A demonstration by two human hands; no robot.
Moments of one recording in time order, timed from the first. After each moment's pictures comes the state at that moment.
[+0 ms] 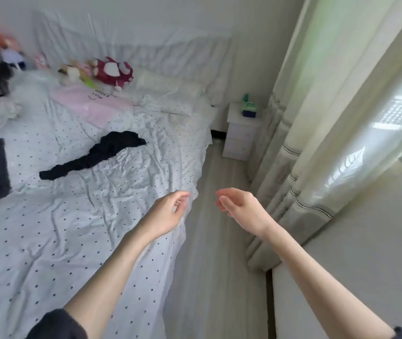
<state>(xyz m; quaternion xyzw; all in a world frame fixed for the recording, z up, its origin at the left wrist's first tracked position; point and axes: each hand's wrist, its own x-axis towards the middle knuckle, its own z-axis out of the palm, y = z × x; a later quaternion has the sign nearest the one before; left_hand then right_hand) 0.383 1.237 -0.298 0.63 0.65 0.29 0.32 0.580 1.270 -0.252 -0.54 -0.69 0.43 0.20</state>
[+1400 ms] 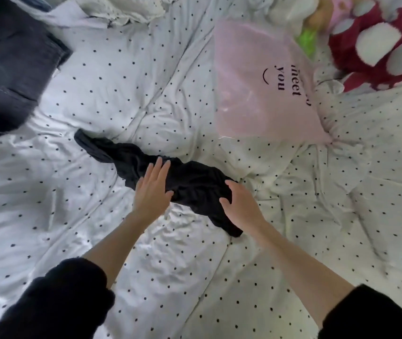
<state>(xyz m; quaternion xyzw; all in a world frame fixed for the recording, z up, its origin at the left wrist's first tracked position) -0.064 1.720 -0.583 0.10 0.96 0.21 0.17 -0.007 1.924 -0.547 -0.15 -0.92 0.29 -0.22</state>
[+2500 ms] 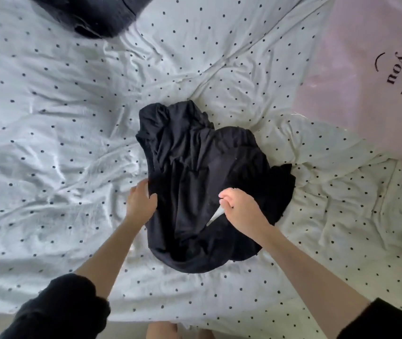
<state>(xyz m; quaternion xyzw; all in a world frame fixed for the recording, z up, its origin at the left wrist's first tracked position) 0.097 1.629 -0.626 -0.34 0.82 0.40 0.20 0.057 1.858 -0.576 0.08 -0.92 0.27 -0.28</state>
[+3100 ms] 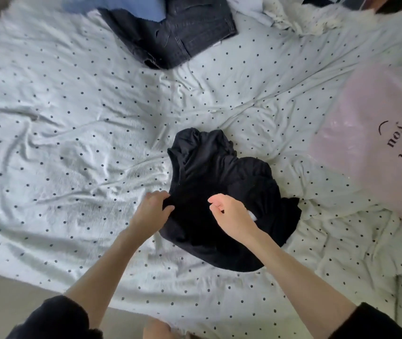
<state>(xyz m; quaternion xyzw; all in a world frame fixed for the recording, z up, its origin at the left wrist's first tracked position) 0.125 1.594 -0.539 -0.20 0.91 0.35 0.15 0.057 1.783 -0.504 0.15 -0.90 0.26 -0.33</state>
